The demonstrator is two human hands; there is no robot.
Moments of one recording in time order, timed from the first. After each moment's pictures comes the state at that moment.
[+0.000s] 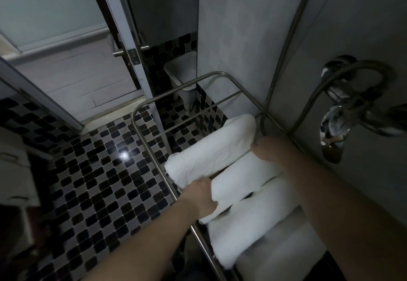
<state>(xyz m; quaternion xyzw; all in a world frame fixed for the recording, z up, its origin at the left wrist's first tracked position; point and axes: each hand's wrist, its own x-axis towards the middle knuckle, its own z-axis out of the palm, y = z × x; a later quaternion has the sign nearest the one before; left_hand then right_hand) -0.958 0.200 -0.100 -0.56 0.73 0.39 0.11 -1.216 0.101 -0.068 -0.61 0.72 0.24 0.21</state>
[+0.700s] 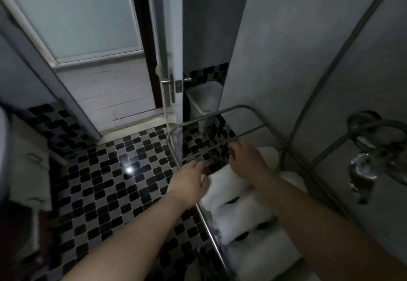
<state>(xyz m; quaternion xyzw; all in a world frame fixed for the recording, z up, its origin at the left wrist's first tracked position) -0.864 0.141 -0.047 -0.59 0.76 0.24 -0.13 -1.078 0.079 -0.033 -0.73 0.66 -0.02 0.14</state>
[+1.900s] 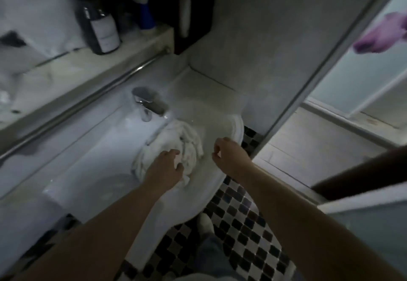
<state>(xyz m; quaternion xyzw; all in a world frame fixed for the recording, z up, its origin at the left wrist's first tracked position) -0.148 0.167 -0.065 -0.92 0.23 0.18 -0.27 -0.234 -0.043 -0.023 -0.96 0.18 0.03 0.20</state>
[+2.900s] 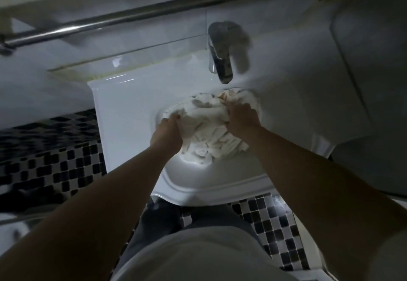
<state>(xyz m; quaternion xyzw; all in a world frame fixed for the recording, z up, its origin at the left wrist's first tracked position) -0.101 0.162 -0.140 -0.92 -0.22 0.22 -0.25 0.001 -0.049 -0.159 -0.95 -0.15 0.25 0.06</state>
